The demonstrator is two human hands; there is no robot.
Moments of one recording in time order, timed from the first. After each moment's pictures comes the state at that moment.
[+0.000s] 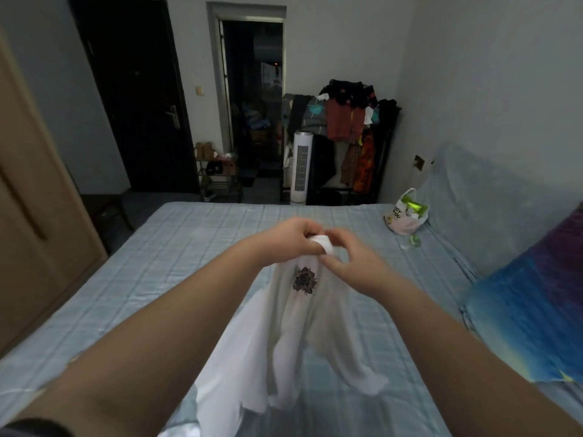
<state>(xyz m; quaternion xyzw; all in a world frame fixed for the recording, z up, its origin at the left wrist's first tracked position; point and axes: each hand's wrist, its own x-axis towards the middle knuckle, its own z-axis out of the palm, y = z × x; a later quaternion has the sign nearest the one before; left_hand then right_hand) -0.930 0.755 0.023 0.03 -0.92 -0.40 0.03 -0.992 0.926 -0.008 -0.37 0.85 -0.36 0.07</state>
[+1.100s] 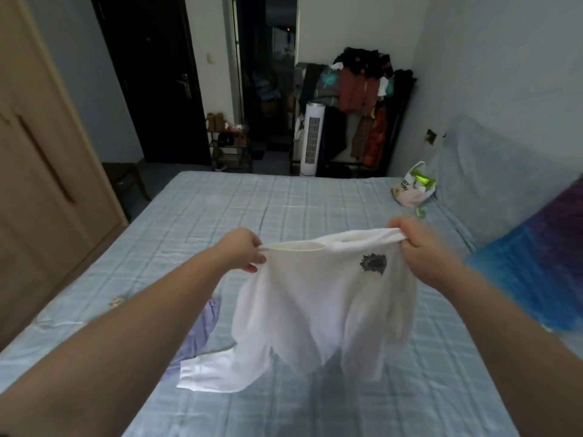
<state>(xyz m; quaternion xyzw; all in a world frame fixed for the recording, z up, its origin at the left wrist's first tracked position) -0.788 0.721 -0.054 0.28 -0.89 -0.35 -0.01 -0.931 1.036 -0.010 -0.34 0.89 -0.32 -0.01</state>
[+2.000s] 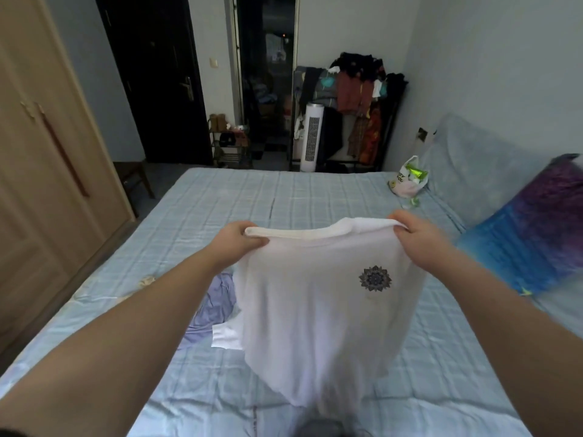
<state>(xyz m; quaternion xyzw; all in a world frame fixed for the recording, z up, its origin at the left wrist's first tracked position) -0.612 0.719 -0.063 0.21 -0.84 -0.47 0.15 -0.773 1.045 -0.005 -0.29 0.91 -0.30 0.00</state>
